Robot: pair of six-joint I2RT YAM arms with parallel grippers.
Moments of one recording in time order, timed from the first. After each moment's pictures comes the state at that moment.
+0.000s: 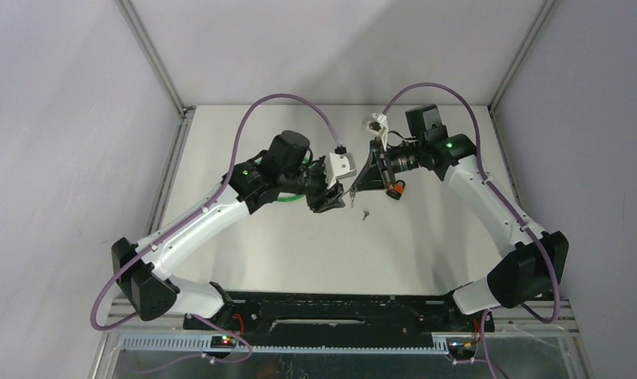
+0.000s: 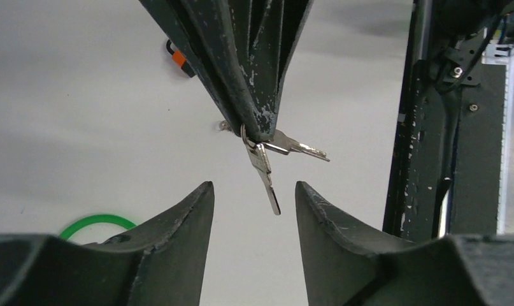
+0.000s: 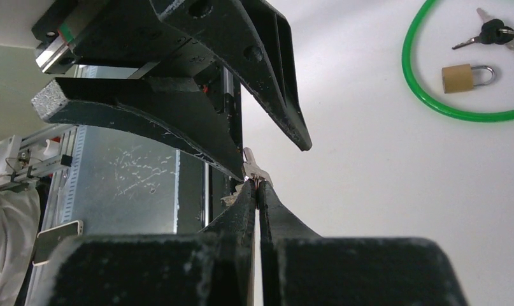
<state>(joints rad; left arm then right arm) -0.78 1.35 1.34 -0.60 0.49 0.41 0.40 1.46 1.42 -0.77 -1.15 -0.28</state>
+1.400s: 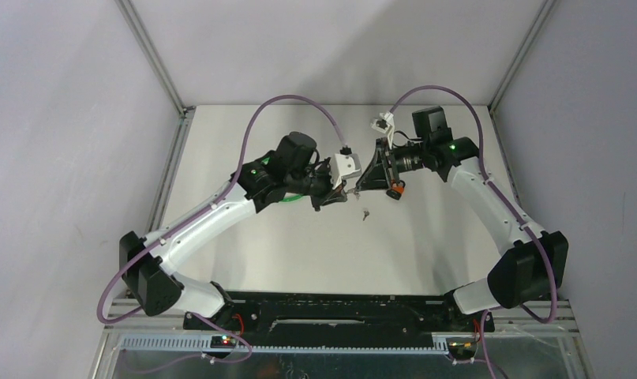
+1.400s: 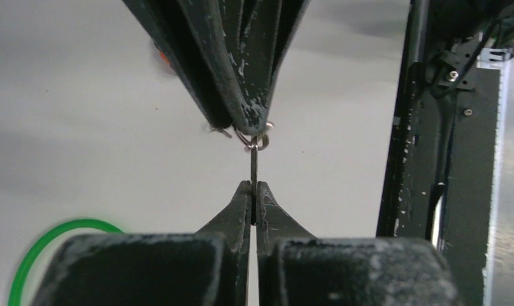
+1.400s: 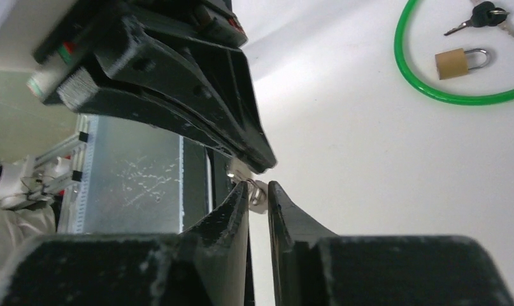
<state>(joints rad) -0.80 1.40 1.34 -0.56 0.47 0.37 0.34 1.46 1.36 -0.70 -1.17 -0.20</state>
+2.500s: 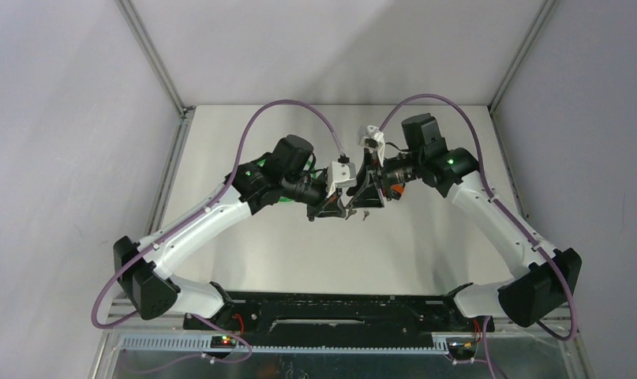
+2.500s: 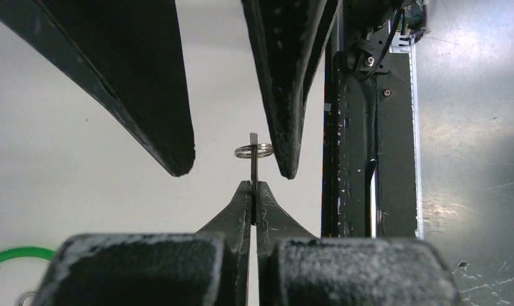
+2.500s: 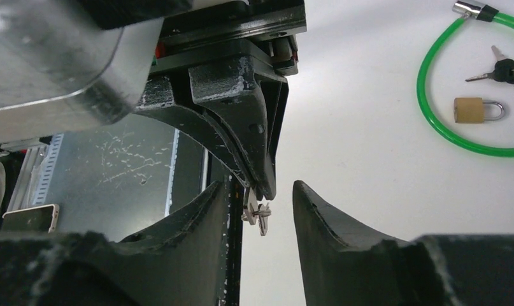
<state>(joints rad) -0.80 1.37 1.34 -0.67 0.66 0.37 0.48 1.35 1.34 -0.69 -1.12 -0.29</state>
